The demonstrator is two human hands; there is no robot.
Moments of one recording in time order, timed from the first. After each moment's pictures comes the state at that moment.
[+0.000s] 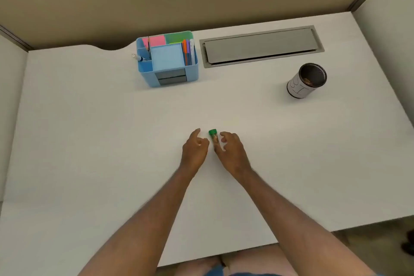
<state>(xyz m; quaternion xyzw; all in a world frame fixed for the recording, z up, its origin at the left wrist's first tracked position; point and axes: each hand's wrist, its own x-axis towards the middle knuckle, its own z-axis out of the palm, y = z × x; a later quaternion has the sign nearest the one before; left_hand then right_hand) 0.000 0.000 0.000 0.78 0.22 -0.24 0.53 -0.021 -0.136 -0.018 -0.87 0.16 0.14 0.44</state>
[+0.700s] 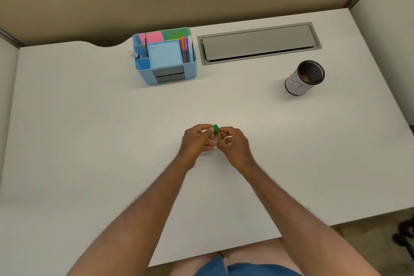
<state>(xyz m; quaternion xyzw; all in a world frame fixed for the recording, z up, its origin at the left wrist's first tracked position) 0.022 0.004 0.007 0.67 0.21 -0.27 0.66 -0.011 -0.147 -0.005 -0.84 0.18 0.13 0.50</state>
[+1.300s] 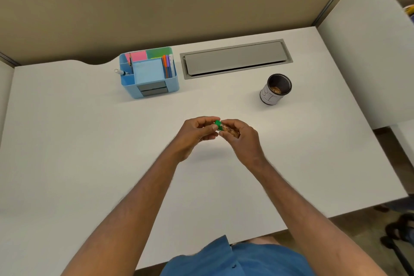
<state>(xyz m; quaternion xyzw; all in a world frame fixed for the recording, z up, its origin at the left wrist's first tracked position) 0.044 -0.042 0.083 0.62 0.04 -0.32 0.71 -0.011 -0.225 0.085 -0.82 0.13 0.04 0.55</state>
